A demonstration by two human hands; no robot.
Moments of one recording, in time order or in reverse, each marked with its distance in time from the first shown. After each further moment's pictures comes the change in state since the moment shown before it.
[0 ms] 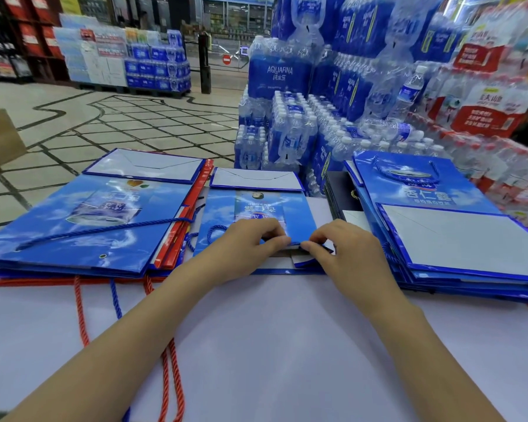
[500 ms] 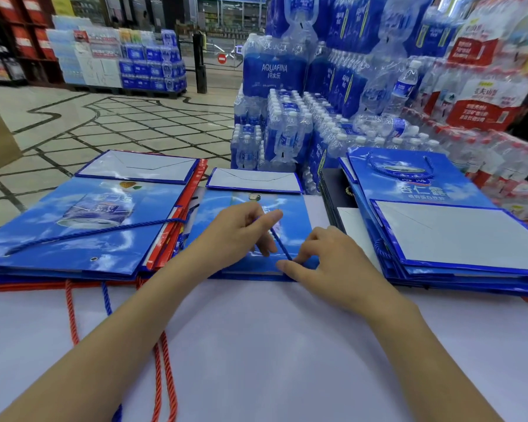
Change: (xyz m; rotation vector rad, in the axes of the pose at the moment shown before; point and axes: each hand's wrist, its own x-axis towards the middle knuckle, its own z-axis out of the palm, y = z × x) left_hand 0.000 0.015 -0.011 -0.306 0.053 -0.057; right_hand -0.002 -0.012 -0.005 -0.056 -0.334 0.053
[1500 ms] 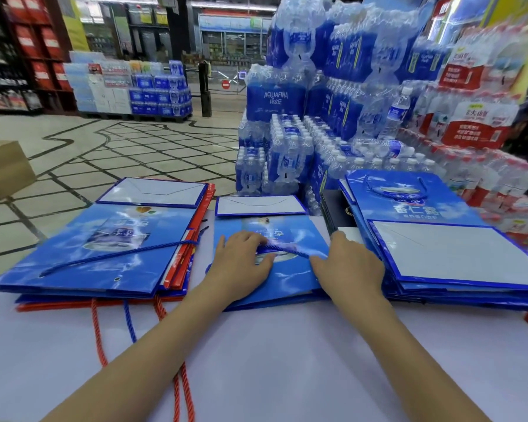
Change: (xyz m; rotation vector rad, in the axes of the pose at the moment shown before) left_hand 0.019 -0.063 0.011 0.653 0.191 0.095; right_hand 0.012 -0.019 -0.013 -0.244 0.156 0.460
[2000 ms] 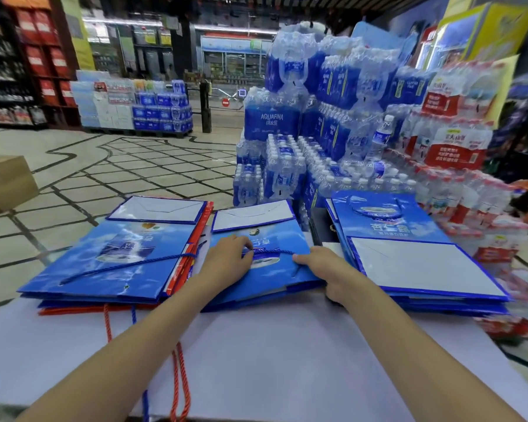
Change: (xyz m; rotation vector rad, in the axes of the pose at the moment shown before) left_hand 0.018 0.012 -0.033 0.006 -0.069 -0.132; right_hand 0.034 0.007 -0.006 1.029 -0.533 0.282
